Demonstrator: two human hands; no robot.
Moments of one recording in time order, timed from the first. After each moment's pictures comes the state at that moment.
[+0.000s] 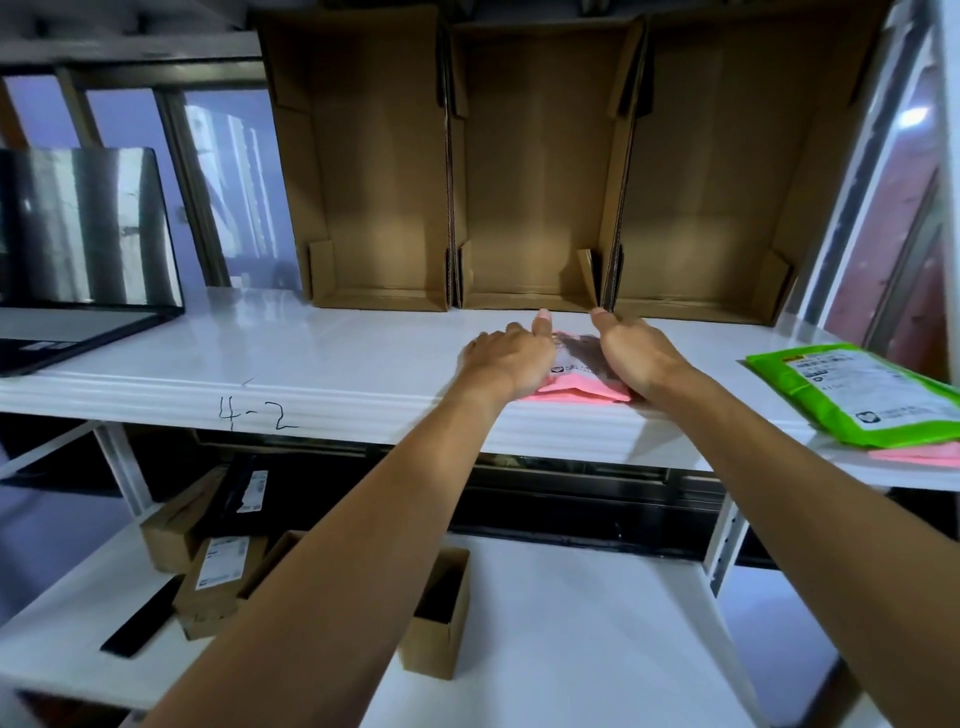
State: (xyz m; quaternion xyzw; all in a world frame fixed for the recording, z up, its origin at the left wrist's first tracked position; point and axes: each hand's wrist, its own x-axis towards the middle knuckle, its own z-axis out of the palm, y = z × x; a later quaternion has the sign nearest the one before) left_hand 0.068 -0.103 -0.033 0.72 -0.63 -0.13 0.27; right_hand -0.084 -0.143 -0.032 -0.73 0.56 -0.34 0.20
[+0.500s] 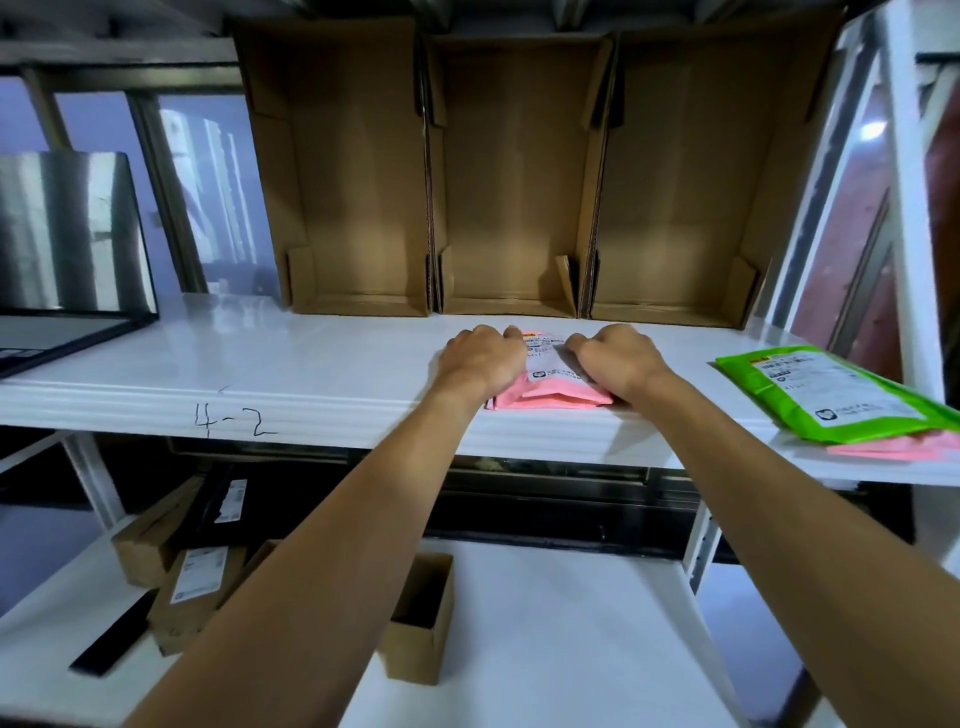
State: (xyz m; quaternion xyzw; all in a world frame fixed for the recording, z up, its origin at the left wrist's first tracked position) left_hand 0.075 -0.104 -0.033 0.72 -0.59 -0.14 0.33; right_hand -0.088 -0.138 -0.032 -0.69 0.63 -0.32 0.17
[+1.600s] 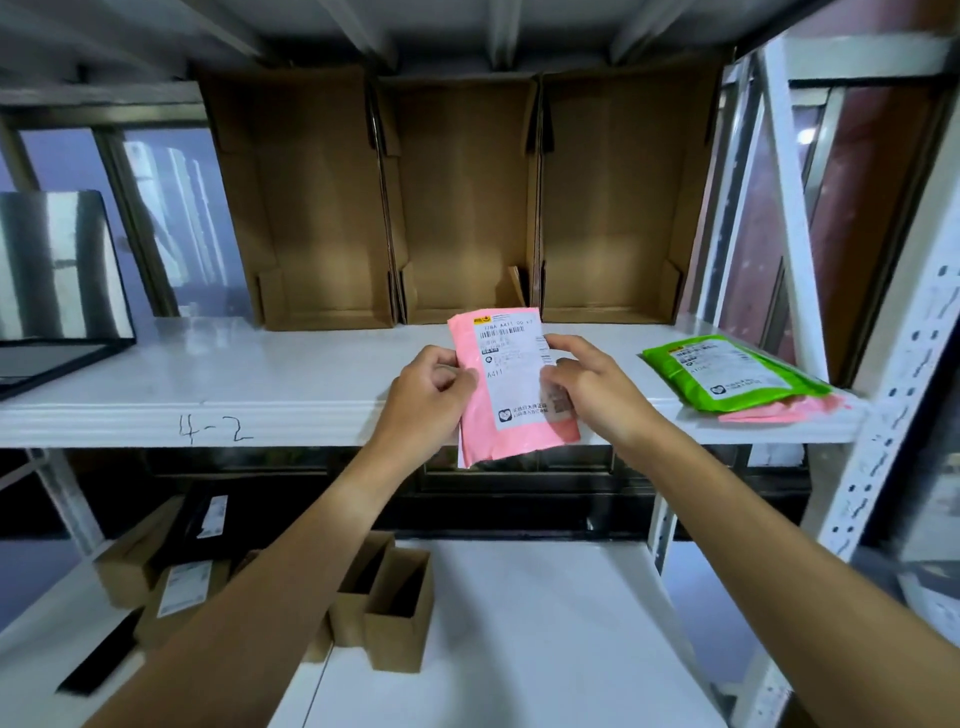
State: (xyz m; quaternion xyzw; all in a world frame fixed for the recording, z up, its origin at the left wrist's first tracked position) left_hand 0.066 -0.004 -0.056 0.54 -0.60 -0.23 0.54; right_hand -0.123 -0.018 -0.034 -0.66 0.46 -0.44 0.40
